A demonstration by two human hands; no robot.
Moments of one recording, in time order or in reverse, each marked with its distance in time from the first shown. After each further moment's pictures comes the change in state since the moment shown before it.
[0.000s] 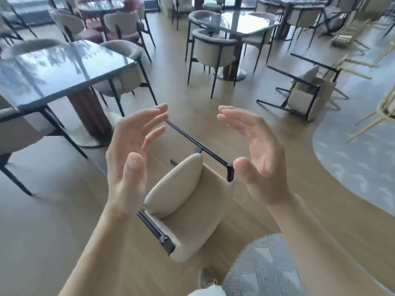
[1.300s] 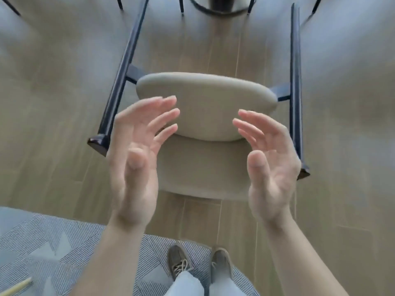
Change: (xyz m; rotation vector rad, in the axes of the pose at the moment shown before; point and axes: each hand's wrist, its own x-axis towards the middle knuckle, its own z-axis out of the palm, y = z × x) left_hand -0.142 -0.451 0.137 0.468 1.012 -0.218; right_hand -0.120 0.510 -0.034 0.606 -0.543 0.420
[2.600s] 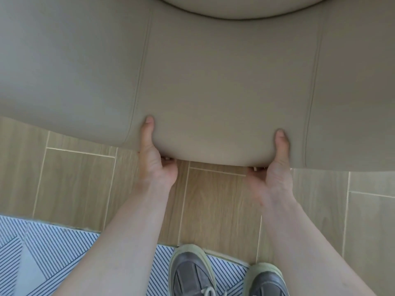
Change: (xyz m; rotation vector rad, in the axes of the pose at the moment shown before) left_hand -0.131 -0.550 -0.134 -0.413 0.841 -0.954; right_hand -0.194 0.512 -0.029 0.526 0.924 1.085
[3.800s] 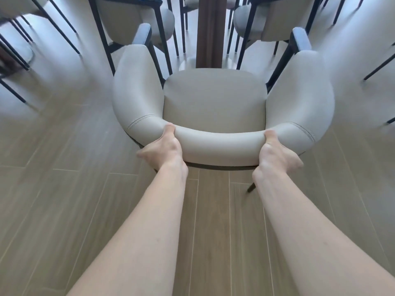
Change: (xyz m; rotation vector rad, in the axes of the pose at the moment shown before) left_hand -0.326 0.386 0.490 0.132 0.016 0.372; right_hand -0.327 -0.416 0.452 -0.102 0.097 -0.466
